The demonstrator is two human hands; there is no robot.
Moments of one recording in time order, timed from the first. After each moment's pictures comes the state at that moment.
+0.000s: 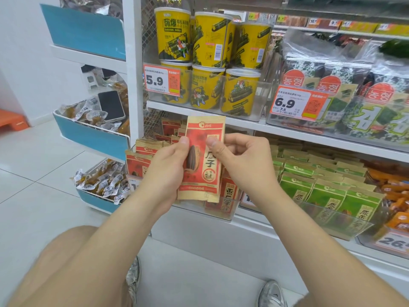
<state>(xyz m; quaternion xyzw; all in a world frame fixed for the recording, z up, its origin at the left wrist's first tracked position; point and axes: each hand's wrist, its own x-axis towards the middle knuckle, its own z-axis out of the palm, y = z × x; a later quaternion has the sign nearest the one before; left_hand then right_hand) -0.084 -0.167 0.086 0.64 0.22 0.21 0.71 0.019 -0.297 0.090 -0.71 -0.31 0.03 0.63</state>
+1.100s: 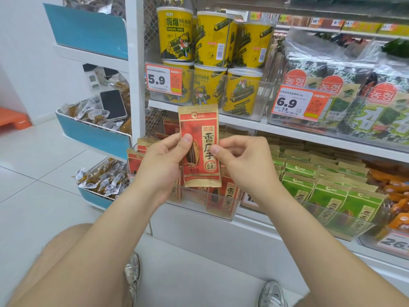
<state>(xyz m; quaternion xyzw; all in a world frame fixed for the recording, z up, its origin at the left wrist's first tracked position) -0.080 -0.150 0.078 0.59 0.14 0.24 0.76 0.027 -0.296 0.084 -0.76 -0.30 0.02 0.57</state>
